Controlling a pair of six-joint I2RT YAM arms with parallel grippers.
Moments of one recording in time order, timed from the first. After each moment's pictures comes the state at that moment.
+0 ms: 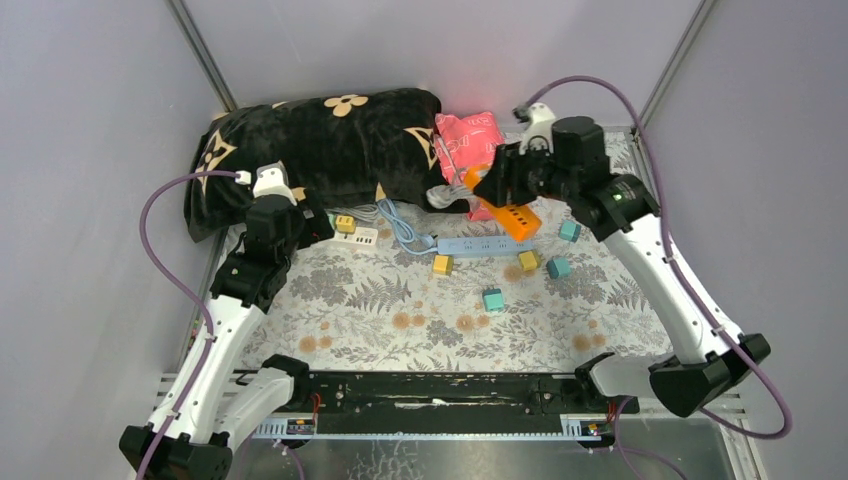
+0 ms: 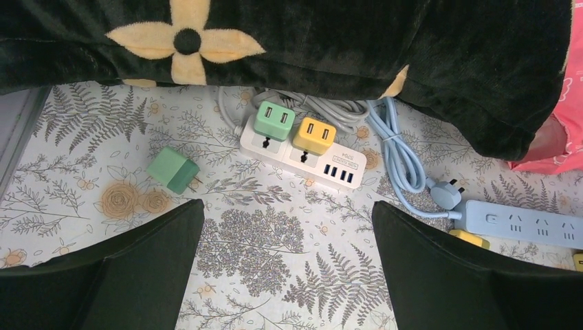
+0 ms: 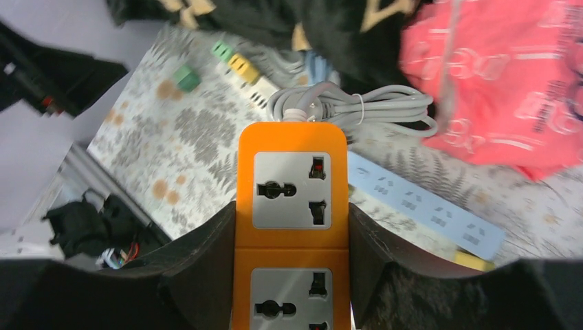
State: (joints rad) left arm -0.24 0.87 0.93 -0.55 -0.29 -0.35; right arm 0.45 1.28 1.52 -0.71 -0.29 0.25
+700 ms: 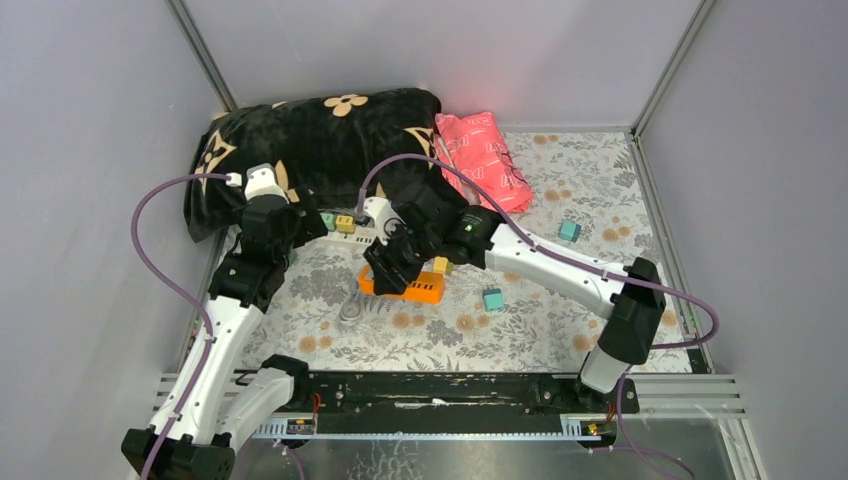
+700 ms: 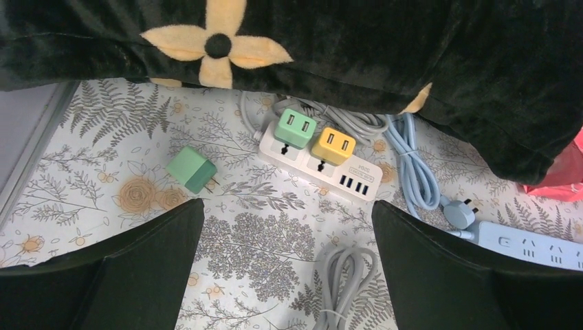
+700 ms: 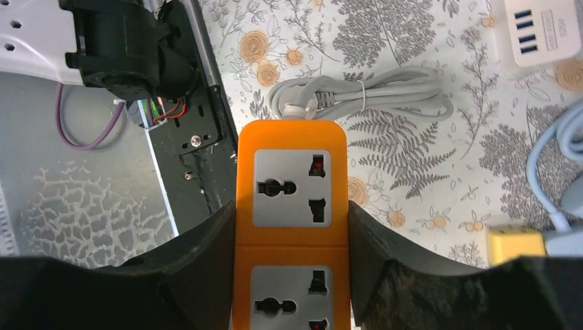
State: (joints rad) left arm -0.21 0.86 0.93 -0.55 -0.34 -0.37; right arm 1.01 1.68 1.57 -0.65 -0.36 0.07
